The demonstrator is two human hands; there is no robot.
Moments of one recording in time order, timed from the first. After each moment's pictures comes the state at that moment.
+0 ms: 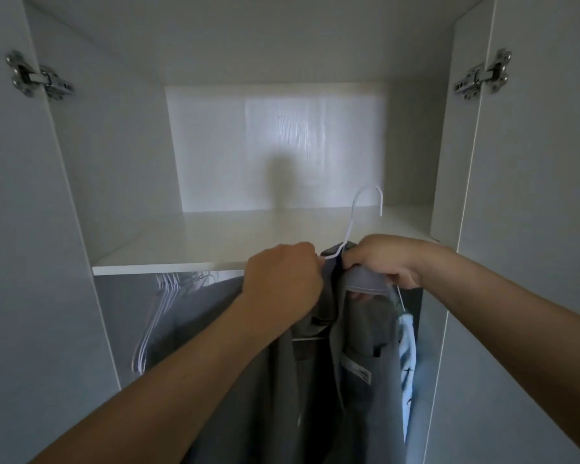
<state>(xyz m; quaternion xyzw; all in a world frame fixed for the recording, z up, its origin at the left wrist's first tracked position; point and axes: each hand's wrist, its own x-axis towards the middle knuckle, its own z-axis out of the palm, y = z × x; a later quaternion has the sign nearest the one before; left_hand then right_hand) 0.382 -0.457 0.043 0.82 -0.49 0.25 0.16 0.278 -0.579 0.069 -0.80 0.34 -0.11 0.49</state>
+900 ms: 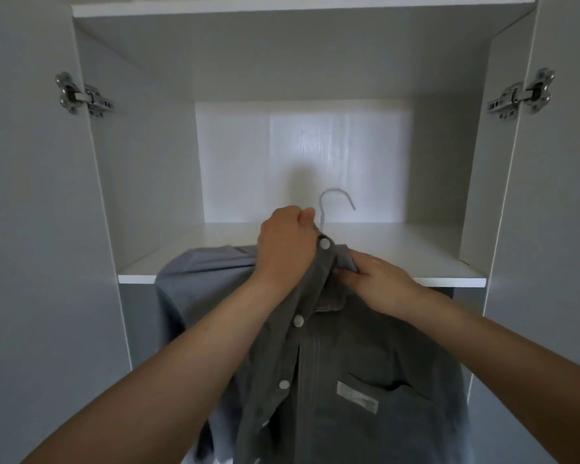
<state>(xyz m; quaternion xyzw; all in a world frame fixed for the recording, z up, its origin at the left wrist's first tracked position) 0.423 -0.477 0.084 0.75 -0.41 0.18 0.49 0.319 -0.592 0.043 -0.94 0.20 -0.22 0.17</state>
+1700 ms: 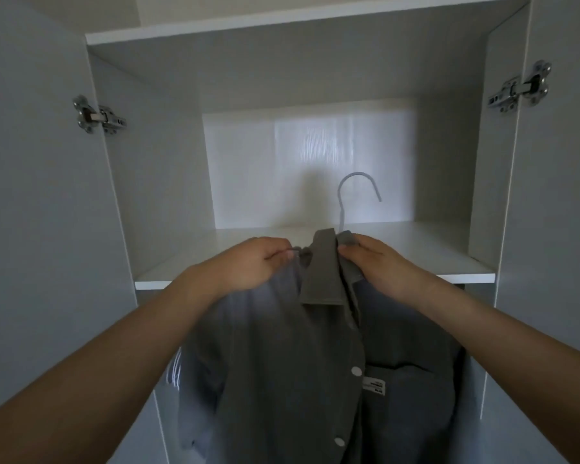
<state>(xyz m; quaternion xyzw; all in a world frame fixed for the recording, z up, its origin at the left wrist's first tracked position) 0.485 -0.429 0.076 0.76 -0.60 0.05 0.24 0.317 -0.586 0.058 -0.85 0.08 -0.29 0.43</state>
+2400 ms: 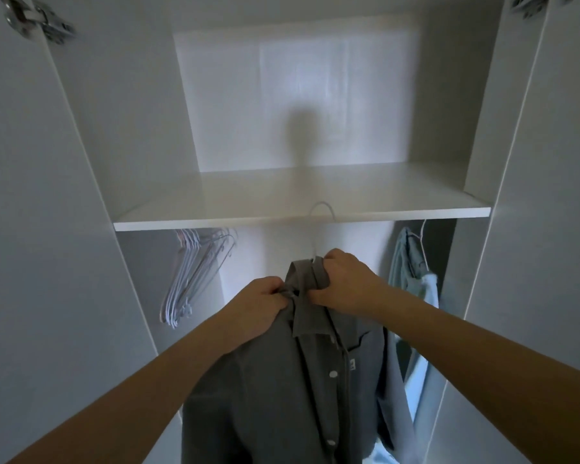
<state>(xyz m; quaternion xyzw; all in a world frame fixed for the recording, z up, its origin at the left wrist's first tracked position) 0.442 -0.414 -0.065 0.80 -0.44 -0.16 0.38 0.336 -0.562 -0.056 -0.96 0.20 -0.14 0.12</state>
